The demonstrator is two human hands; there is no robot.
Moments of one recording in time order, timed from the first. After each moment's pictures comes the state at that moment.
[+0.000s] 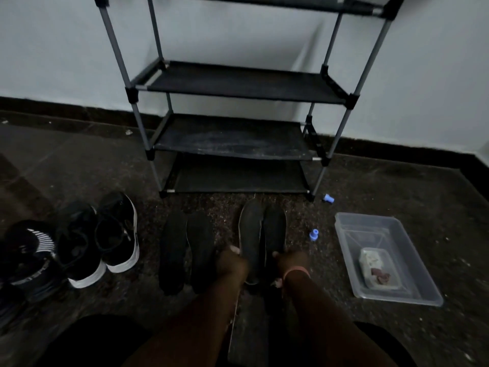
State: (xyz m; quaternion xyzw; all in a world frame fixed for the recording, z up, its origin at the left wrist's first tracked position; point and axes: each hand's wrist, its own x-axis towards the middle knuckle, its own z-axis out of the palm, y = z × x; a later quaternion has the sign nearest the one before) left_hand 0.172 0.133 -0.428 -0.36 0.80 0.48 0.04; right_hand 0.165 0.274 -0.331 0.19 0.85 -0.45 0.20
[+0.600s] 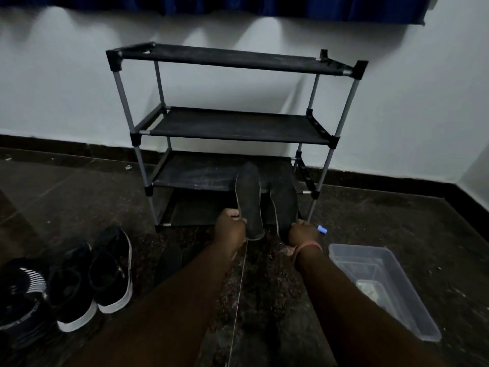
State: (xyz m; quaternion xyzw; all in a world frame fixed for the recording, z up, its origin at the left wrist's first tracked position) left_hand 0.089 0.117 -0.279 -0.26 0.68 0.68 -0.07; right_hand 0.072 0.284 -0.250 0.19 0.80 -0.56 0.06
